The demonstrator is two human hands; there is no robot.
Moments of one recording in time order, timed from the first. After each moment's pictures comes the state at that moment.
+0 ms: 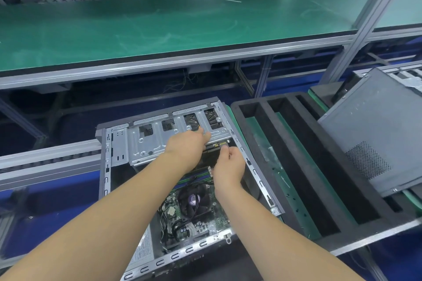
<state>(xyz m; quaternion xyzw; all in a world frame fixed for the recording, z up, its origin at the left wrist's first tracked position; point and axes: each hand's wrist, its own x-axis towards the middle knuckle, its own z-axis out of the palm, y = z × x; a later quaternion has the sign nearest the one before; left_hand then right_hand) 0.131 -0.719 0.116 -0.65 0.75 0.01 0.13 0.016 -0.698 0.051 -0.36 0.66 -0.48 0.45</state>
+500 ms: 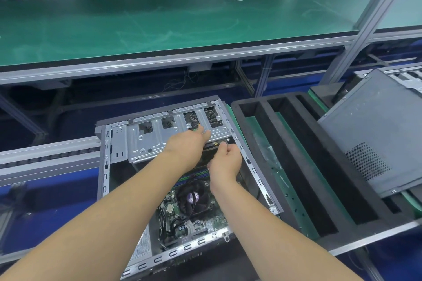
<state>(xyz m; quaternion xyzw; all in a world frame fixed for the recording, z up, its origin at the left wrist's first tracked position) 0.128 -0.714 0.116 -0.66 0.74 0.03 0.12 0.027 -0.706 0.051 -0.32 0.66 -0.49 0.47</state>
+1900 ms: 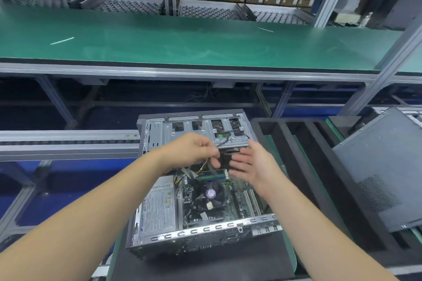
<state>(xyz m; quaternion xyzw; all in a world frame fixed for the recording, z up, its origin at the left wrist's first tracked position) 0.183 -0.633 0.169 -0.58 0.60 0.49 -0.26 -0.026 -0.678 0.147 -0.33 0.55 -0.32 0.69</state>
